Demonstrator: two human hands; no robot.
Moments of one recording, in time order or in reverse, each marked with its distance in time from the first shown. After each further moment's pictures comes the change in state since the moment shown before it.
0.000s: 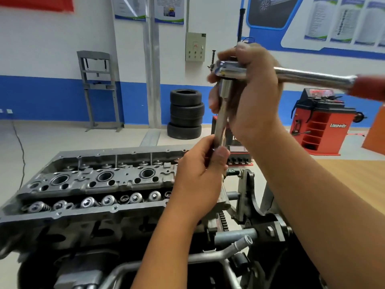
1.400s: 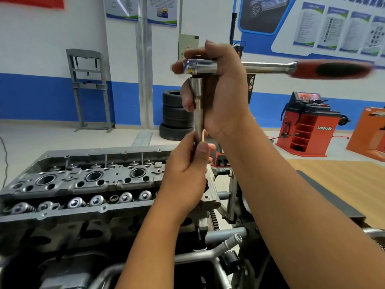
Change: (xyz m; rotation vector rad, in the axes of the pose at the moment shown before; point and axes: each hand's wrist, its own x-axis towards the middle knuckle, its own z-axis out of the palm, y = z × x) left_hand 0.001 0.000 -0.005 -0.042 0.023 -0.030; right_hand 0.008 0.010 0.018 0.152 -0.147 0.225
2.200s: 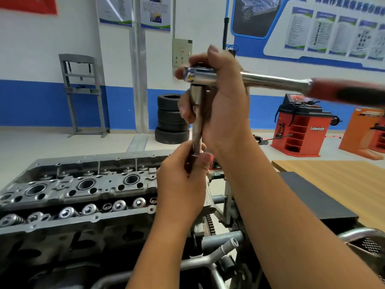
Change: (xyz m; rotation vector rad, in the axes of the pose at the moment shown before) left_hand -0.006 0.002 0.010 0.086 0.107 0.082; right_hand -0.019 -0.003 0.001 -0.028 0.046 -0.135
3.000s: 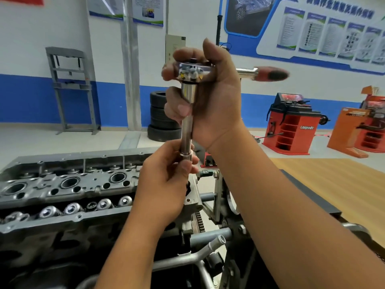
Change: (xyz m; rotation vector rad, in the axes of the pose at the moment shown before) left_hand -0.002 -0.002 -0.011 -0.032 -0.094 -0.027; right_hand 0.006 -0.008 -0.008 0.282 -0.120 0.256
